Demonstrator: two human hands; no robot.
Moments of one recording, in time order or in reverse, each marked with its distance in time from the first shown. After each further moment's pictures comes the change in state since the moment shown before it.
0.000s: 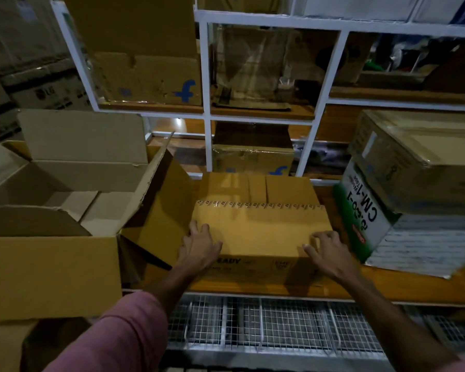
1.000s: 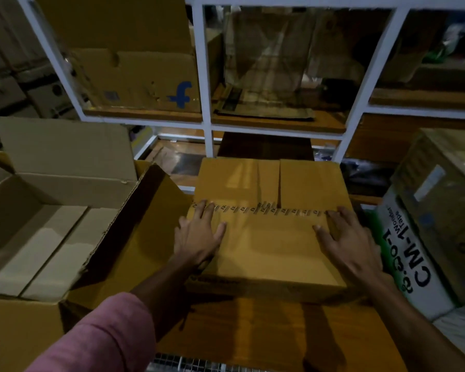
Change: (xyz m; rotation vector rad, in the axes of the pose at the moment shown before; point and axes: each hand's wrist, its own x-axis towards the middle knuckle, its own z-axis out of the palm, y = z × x) left_hand 0.149 0.059 -0.038 0.131 0.198 0.023; right_hand 0.178 -0.022 -0.056 -0.021 0.141 -0.102
